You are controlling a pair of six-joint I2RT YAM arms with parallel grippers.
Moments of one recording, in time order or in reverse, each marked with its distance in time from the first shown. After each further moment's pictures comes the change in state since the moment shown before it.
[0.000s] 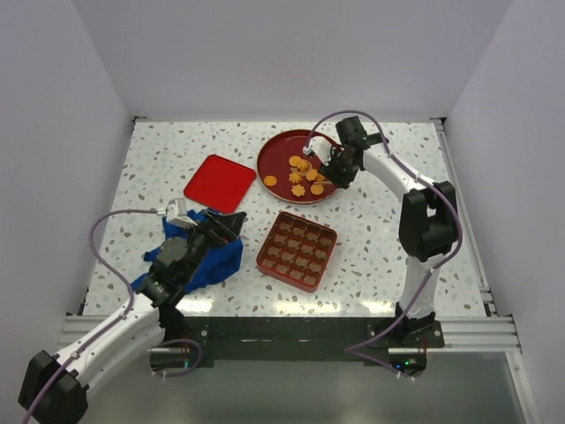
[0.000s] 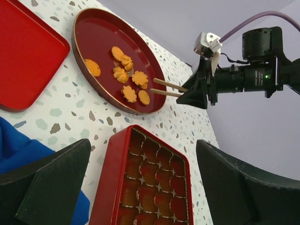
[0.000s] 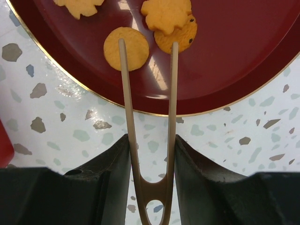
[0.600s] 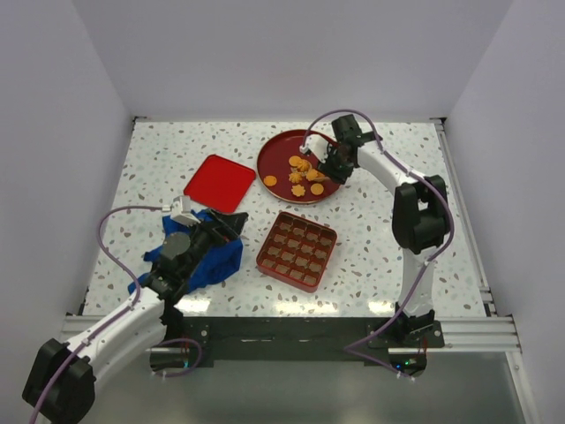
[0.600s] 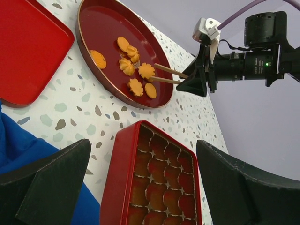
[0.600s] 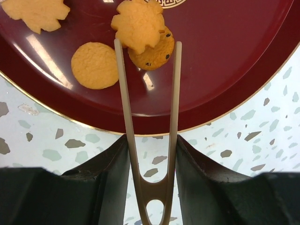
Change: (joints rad) left arm 0.067 0.115 -0.016 0.084 0.097 0.000; right arm 0.001 0.095 0.074 0.046 0.043 -0.044
